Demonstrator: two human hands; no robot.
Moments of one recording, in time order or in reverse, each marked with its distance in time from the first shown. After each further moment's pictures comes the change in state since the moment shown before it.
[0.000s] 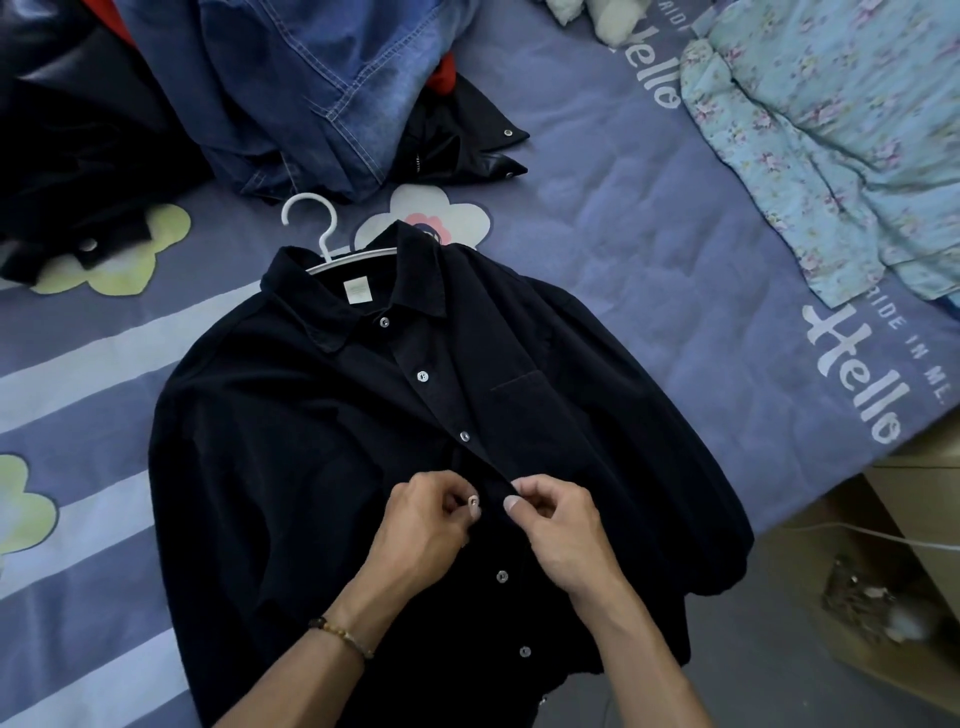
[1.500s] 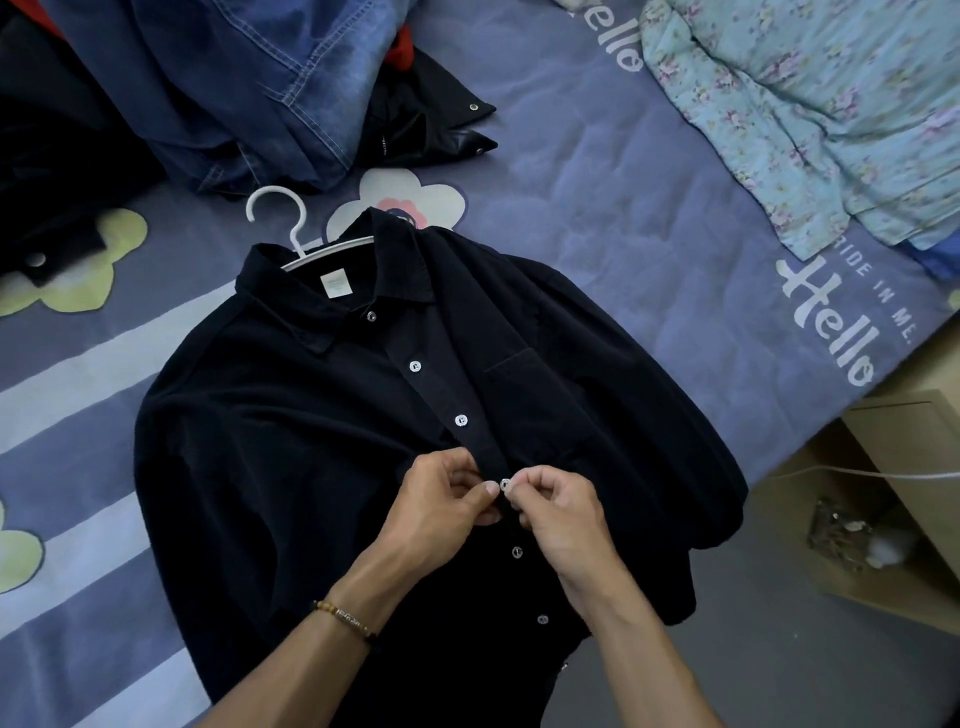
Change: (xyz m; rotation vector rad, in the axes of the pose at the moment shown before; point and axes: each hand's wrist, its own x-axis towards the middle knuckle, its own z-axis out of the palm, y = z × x) left_hand 0.005 0.006 -0.007 -0.328 -0.187 0.006; right_hand -0.018 -0.002 0.019 0.222 0.119 0.055
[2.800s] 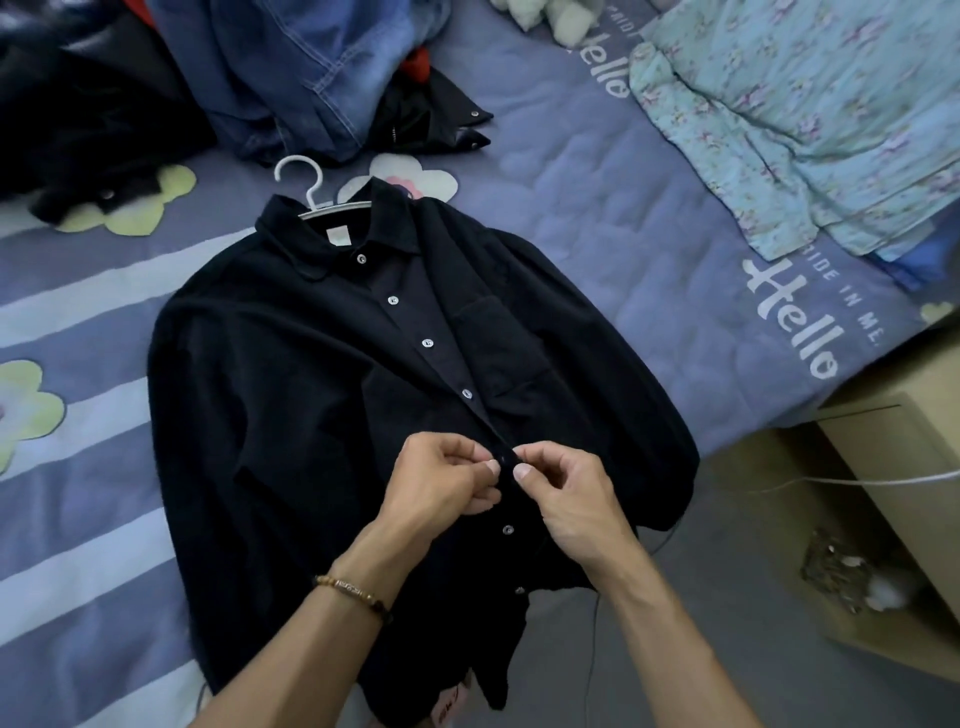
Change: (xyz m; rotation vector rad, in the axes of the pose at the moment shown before) left_hand -0.071 -0.002 0.082 -0.155 0.208 -0.087; right_hand -0.044 0.044 -0.082 -0.191 -0.175 -0.250
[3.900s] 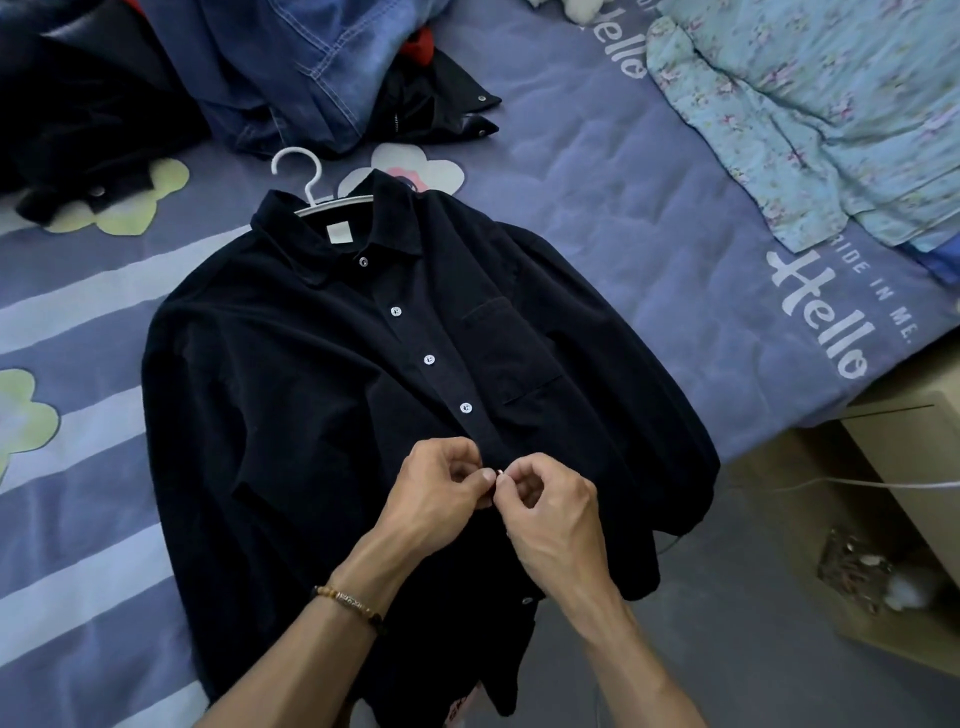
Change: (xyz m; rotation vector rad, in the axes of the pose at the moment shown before) left_hand 0.019 -0.008 -0.010 0.276 -0.015 0.120; right_hand 0.008 0.008 0.038 -0.207 0.241 -0.164
